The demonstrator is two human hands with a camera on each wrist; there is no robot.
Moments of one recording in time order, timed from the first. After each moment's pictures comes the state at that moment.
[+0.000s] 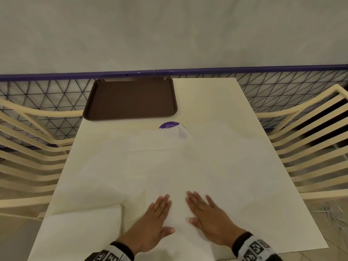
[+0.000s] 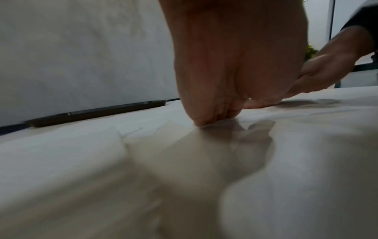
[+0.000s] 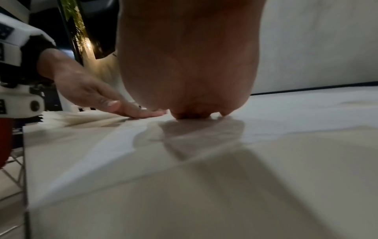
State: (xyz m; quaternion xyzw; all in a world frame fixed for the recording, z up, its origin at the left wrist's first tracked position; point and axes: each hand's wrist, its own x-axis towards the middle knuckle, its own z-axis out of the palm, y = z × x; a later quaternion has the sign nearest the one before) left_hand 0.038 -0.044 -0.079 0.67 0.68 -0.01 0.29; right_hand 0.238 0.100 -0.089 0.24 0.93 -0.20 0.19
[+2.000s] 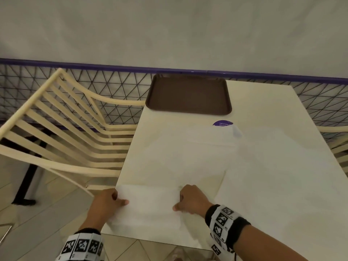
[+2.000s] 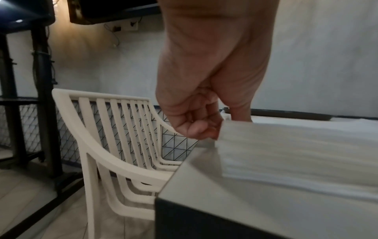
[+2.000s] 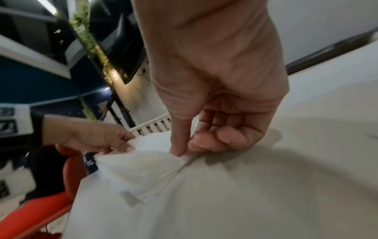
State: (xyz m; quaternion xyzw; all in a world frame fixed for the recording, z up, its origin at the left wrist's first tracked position) left_hand -0.142 -0.217 -0.048 0.14 0.94 0.14 0.29; right_hand 0.028 -0.012 -0.054 0.30 0.84 -0.38 0.24
